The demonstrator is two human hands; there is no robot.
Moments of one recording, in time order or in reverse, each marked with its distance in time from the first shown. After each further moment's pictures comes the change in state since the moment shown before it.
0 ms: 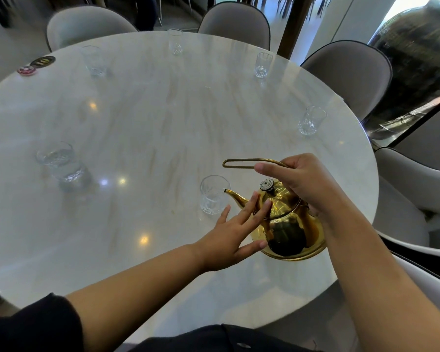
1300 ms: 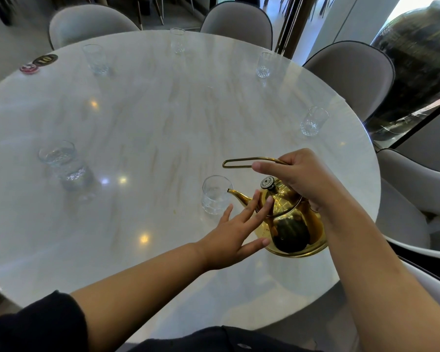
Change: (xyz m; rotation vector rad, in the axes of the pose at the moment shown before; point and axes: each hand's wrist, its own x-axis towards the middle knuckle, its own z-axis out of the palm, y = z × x) left_hand 0.004 0.001 -0.002 -0.015 0.005 -0.034; right_hand 0.011 -0.005 0.002 -0.094 -0.033 -0.010
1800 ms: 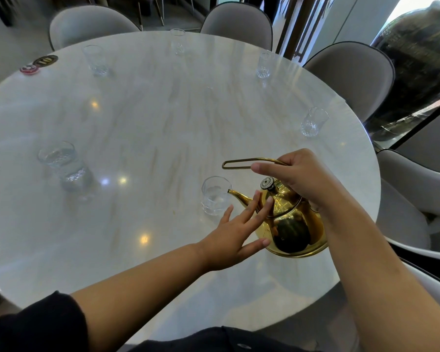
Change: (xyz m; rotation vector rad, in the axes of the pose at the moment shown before) left_hand 0.002 0.001 0.001 0.005 0.003 -0.010; right_hand 0.001 0.000 -0.001 -0.005 -0.007 -0.009
